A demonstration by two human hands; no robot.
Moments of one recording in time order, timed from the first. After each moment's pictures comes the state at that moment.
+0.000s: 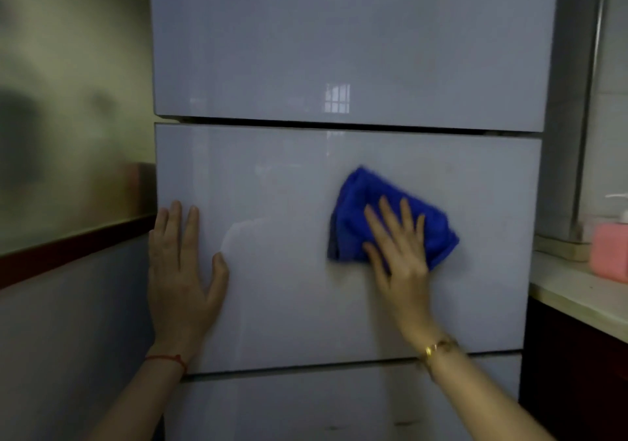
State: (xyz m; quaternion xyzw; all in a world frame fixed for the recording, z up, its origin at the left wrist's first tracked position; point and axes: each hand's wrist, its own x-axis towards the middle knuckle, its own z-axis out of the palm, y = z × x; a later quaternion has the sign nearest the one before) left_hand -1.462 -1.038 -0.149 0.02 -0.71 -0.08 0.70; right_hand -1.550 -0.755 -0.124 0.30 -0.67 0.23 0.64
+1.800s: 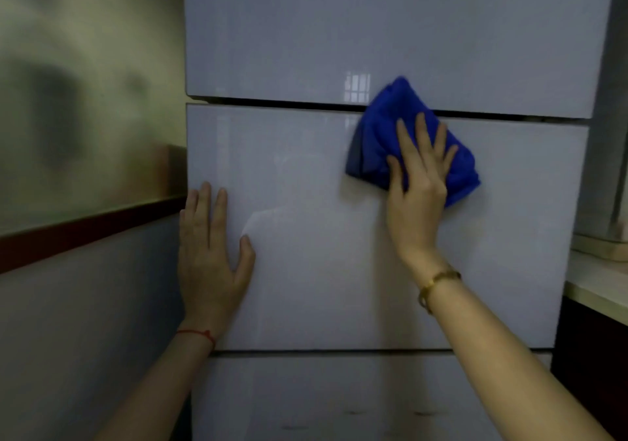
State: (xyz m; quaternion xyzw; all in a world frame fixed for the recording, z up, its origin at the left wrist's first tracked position) left_hand -1.461 -1.037 -0.148 0.03 -0.71 -0.08 0.70; right_hand -1.537 -0.796 -0.042 0.25 -0.64 0.36 0.63
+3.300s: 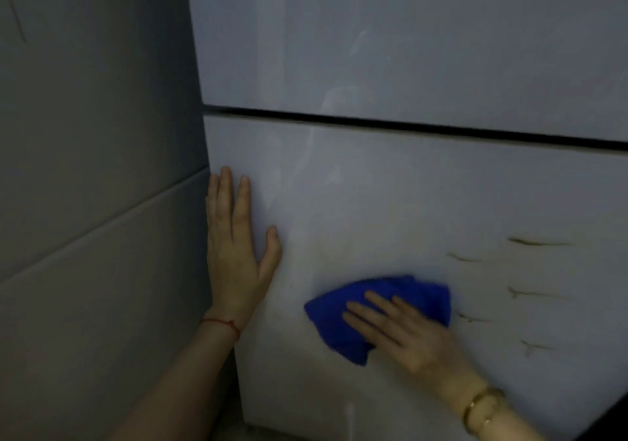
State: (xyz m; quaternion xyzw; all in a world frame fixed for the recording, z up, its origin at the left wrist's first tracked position) left_hand -1.446 -1.022 -0.446 0.09 -0.78 -0.14 0.60; right_hand -1.545 -0.762 -0.507 0.58 -0.67 -0.06 0.46
